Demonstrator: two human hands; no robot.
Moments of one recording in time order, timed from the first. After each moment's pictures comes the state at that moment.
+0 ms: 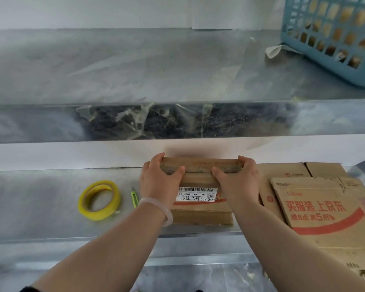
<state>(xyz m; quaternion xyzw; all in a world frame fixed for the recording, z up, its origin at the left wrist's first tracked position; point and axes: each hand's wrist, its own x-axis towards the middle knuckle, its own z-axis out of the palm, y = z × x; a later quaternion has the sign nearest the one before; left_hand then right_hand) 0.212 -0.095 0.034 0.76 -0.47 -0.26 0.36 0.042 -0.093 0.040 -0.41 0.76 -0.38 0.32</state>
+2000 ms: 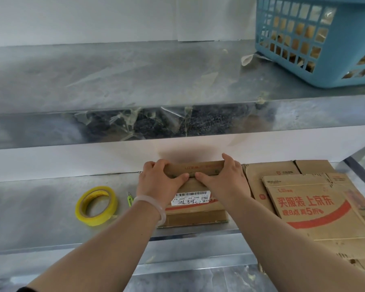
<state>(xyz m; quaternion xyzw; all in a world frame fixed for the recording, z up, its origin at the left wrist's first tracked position) 0.214 -0.094 0.042 0.73 -0.59 -0.24 0.23 0.043 -0.093 0.052 -0.54 0.77 -0.21 0.28</state>
